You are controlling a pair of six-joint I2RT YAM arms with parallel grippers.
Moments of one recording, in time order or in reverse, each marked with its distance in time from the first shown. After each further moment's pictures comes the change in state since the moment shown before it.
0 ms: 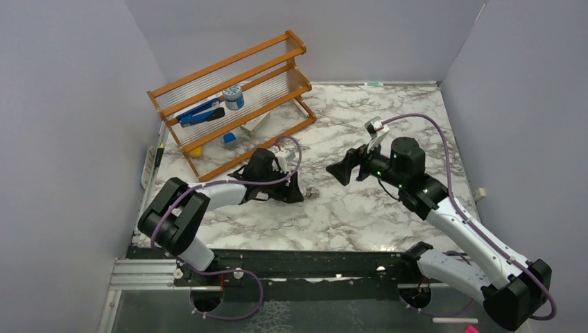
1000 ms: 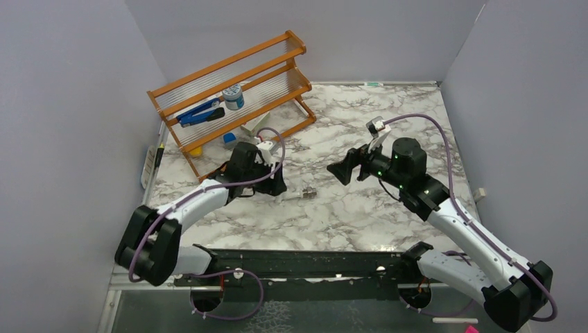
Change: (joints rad) left arm 0.096 -0.181 0.007 -0.231 -0.147 0.110; right arm 0.000 -0.006 0.000 0.000 0.005 0.000
